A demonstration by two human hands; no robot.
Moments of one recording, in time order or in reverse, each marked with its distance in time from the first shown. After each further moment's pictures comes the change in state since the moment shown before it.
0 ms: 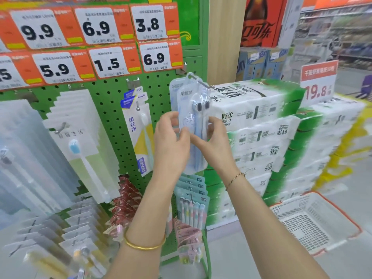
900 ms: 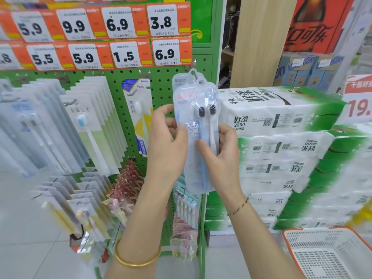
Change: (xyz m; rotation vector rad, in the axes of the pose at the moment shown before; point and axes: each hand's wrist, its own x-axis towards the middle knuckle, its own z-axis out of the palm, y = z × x) left_hand -0.050 0.045 0.028 -0.051 0.246 0.019; right_hand -0.040 -0.006 -0.058 0.422 -0.116 -0.132
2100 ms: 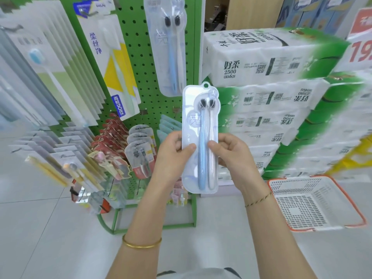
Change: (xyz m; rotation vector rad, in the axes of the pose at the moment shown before) left_hand -0.103 -0.088 0.029 -0.106 -0.310 -0.505; right_hand -0.073 0.051 -0.088 0.144 -0.184 0.611
